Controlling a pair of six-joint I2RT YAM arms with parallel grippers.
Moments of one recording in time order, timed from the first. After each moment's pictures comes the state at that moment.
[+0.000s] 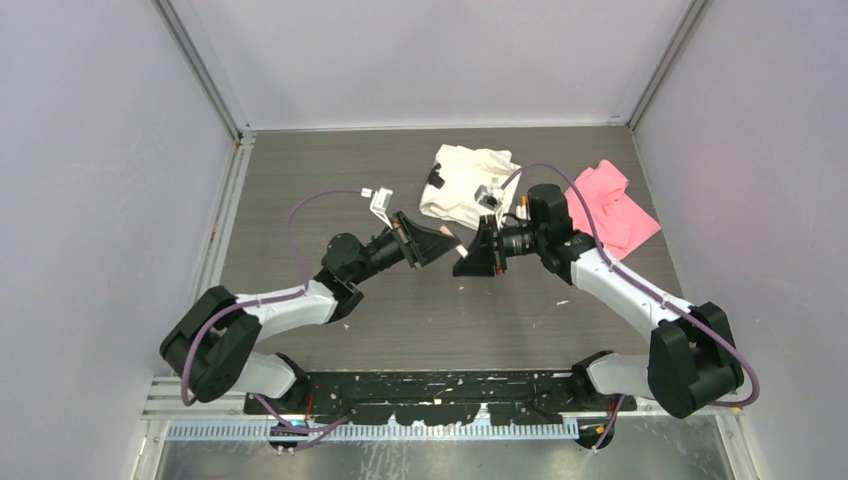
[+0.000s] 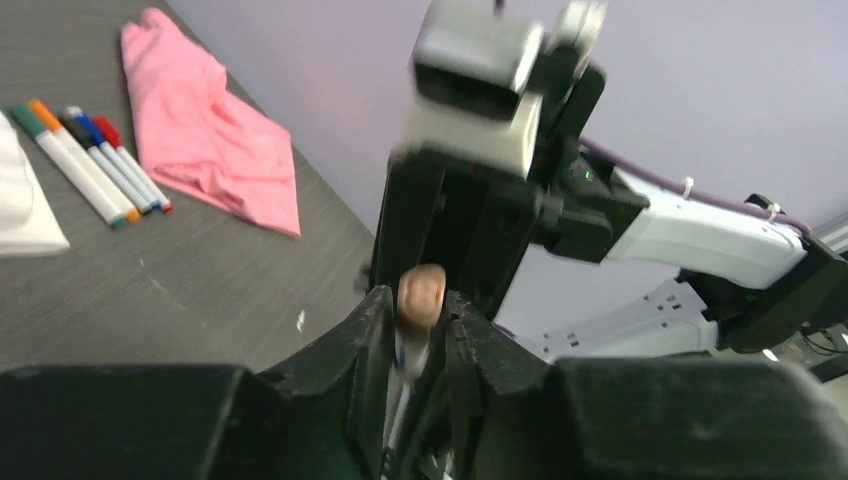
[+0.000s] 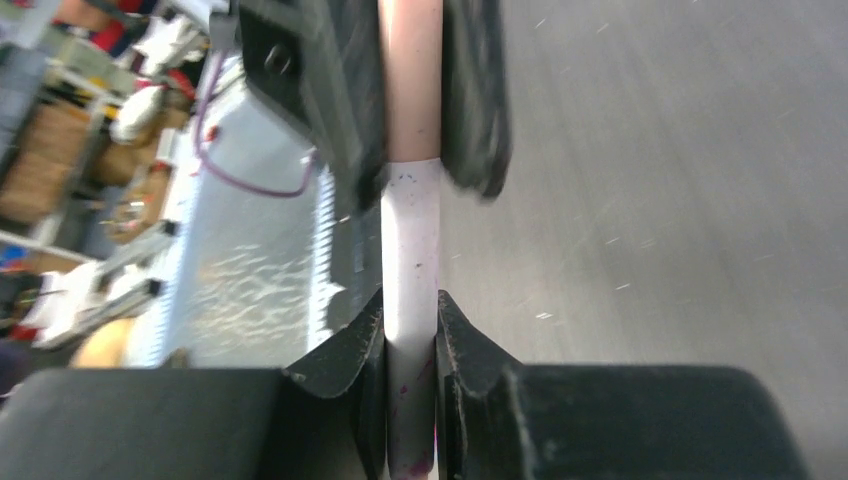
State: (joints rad) left arm -0.74 1.40 0.57 1.11 0.37 -0.94; right arm 0.41 1.27 0.75 0.03 -1.20 0.16
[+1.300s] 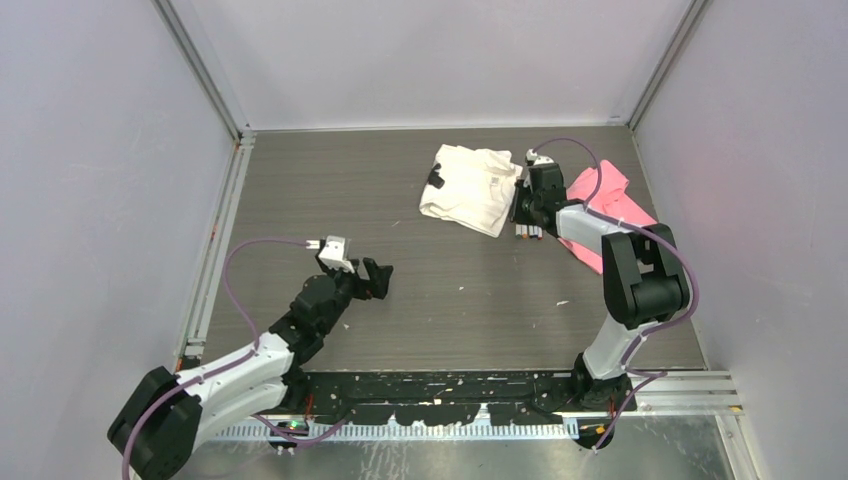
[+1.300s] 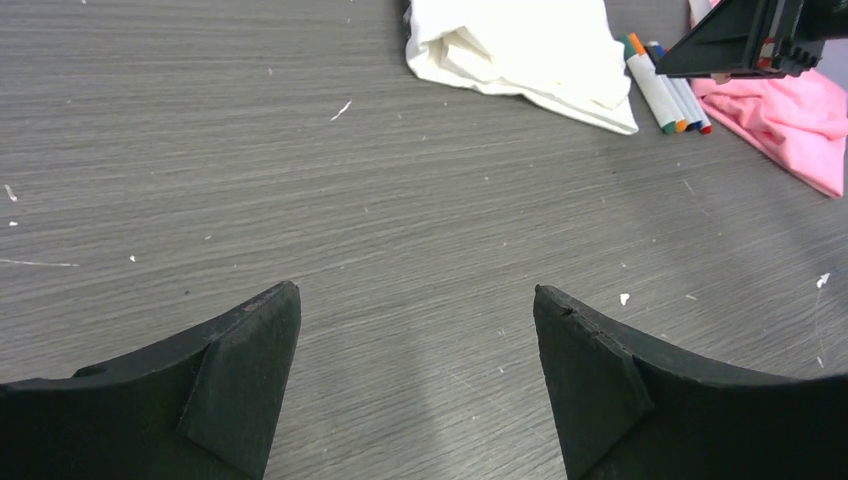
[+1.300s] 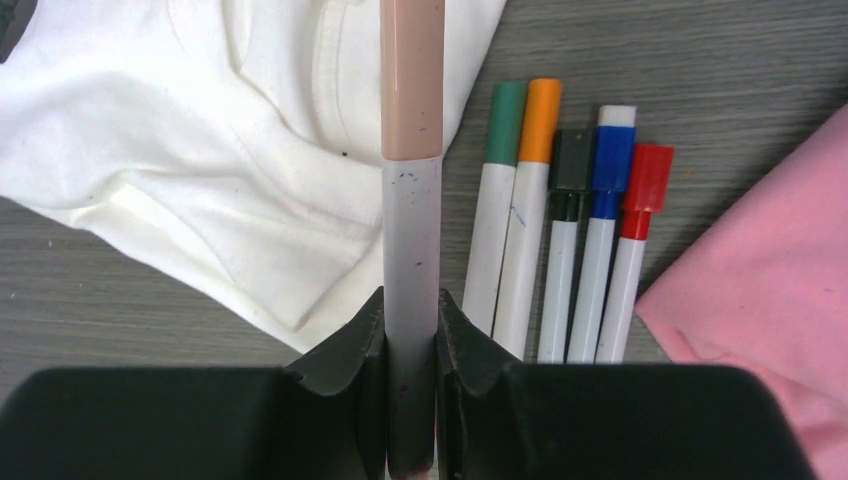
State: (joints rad) left arm -0.67 0.87 0.17 0.52 -0.24 -0.36; right arm 0.21 1.73 1.01 -0.03 -0.02 0.29
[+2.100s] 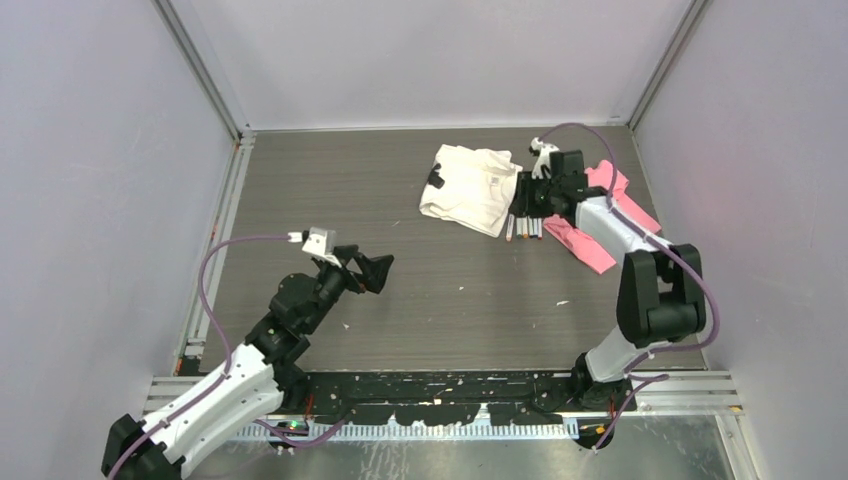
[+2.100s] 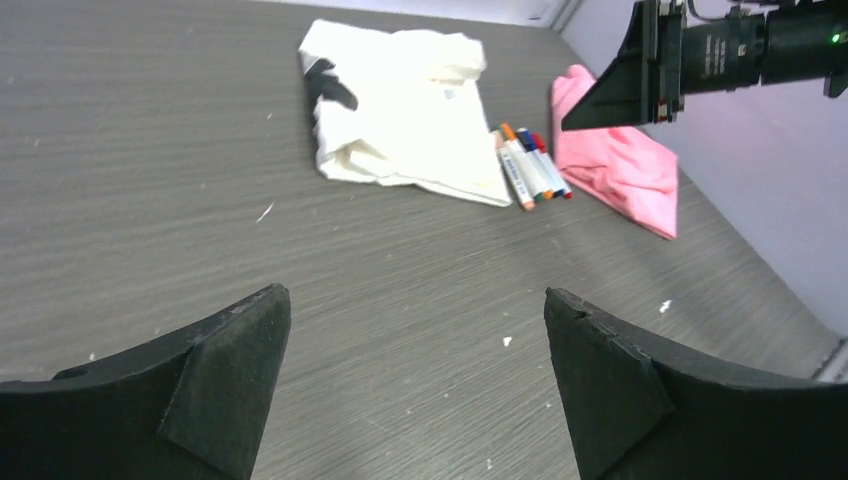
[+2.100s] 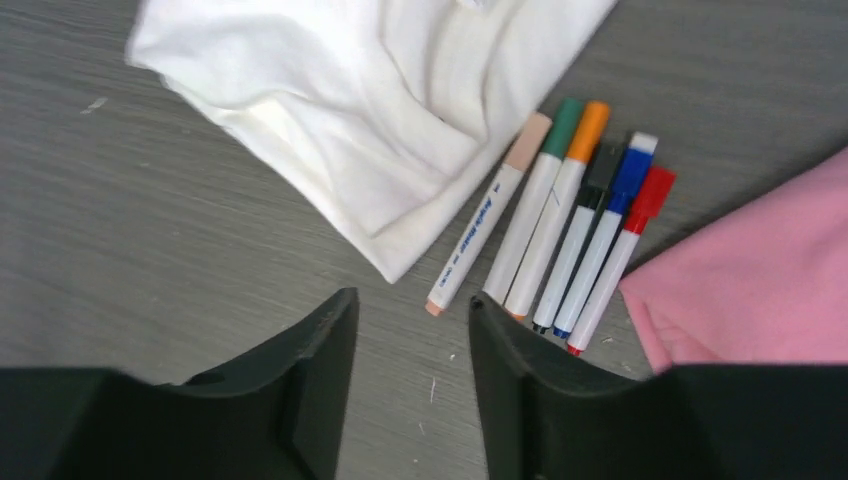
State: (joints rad) left arm -0.67 0.59 0.27 0.30 -0.16 -0.37; right arm 0.15 1.63 1.08 -0.24 -0.22 0.14
